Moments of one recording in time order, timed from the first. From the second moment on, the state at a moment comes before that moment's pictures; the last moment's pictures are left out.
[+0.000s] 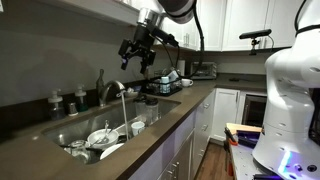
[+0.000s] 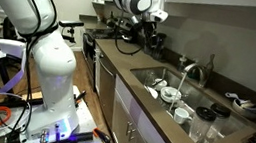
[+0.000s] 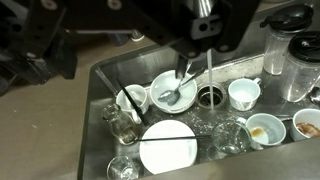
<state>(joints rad) 0.05 -0.30 0.09 -2.43 0.14 2.50 0.41</state>
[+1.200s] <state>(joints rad) -0.22 -0.12 0.27 -2.30 -0.66 2.79 1.18</state>
